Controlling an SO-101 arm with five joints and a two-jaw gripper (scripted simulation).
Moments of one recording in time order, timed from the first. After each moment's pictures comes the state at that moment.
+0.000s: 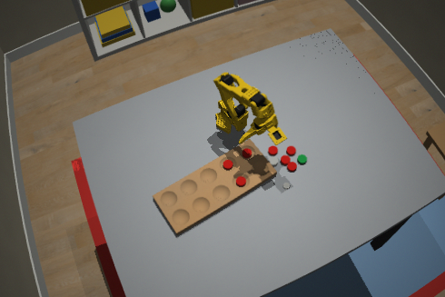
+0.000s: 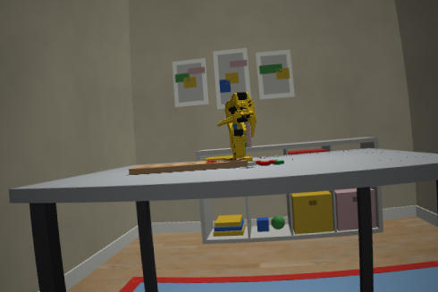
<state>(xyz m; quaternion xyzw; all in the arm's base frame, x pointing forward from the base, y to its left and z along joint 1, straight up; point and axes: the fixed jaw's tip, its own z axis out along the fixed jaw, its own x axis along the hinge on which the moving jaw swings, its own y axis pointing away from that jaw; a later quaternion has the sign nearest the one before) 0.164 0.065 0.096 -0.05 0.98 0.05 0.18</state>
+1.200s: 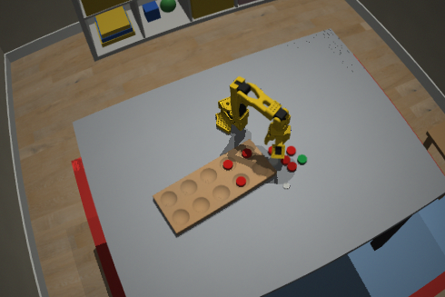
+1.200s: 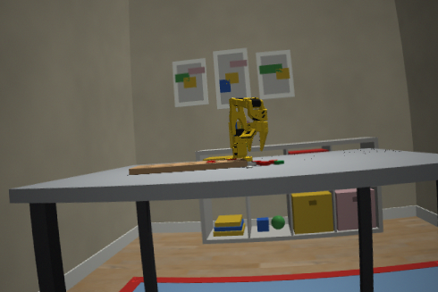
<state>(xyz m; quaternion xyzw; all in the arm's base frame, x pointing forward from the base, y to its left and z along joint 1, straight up) 0.164 0.092 0.048 0.26 0.97 0.00 0.00</state>
